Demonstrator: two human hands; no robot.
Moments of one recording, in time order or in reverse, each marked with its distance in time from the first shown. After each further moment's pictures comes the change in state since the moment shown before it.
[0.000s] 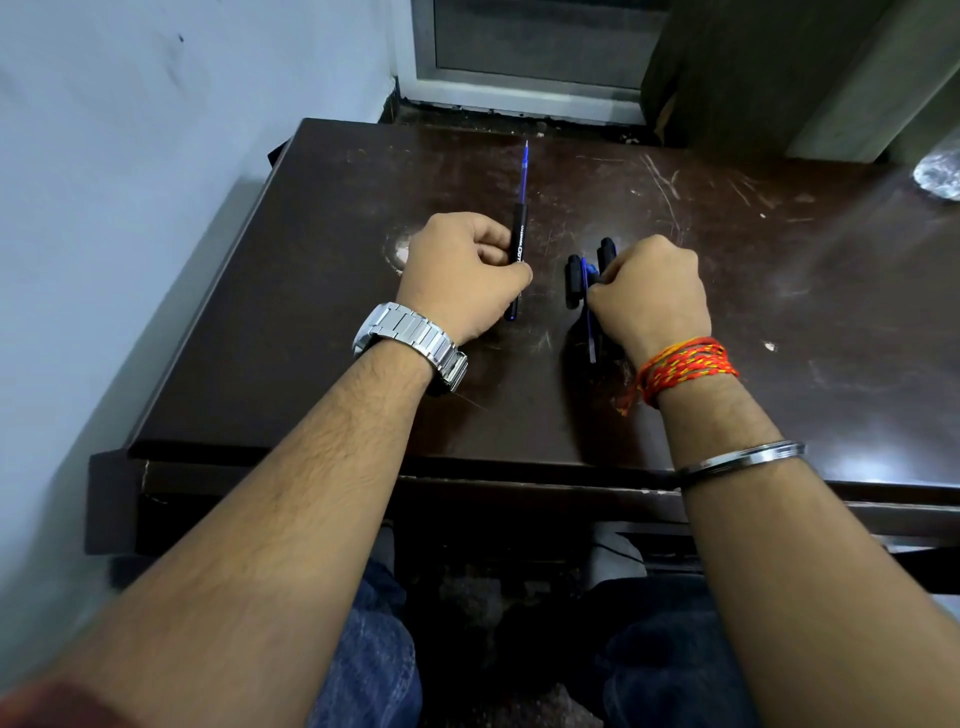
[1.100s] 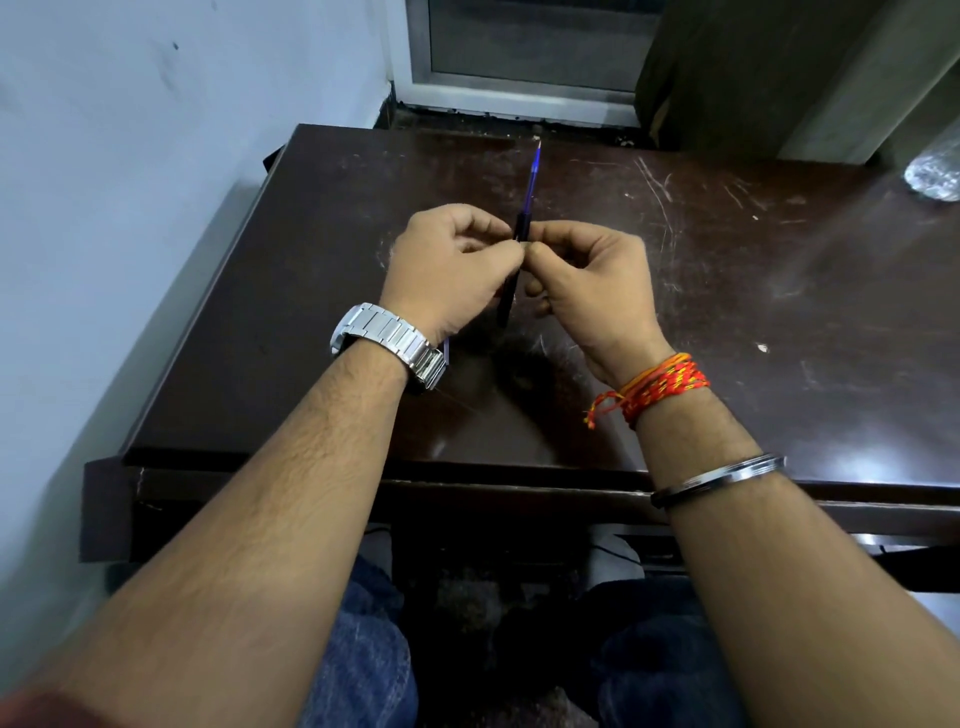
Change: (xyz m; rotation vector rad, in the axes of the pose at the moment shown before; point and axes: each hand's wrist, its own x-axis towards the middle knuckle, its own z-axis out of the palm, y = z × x) left_hand 0.005 0.000 -0.007 -0.230 -0.076 -0.041; right_hand -0.026 -0.027 0.006 0.947 -0.206 -0.194
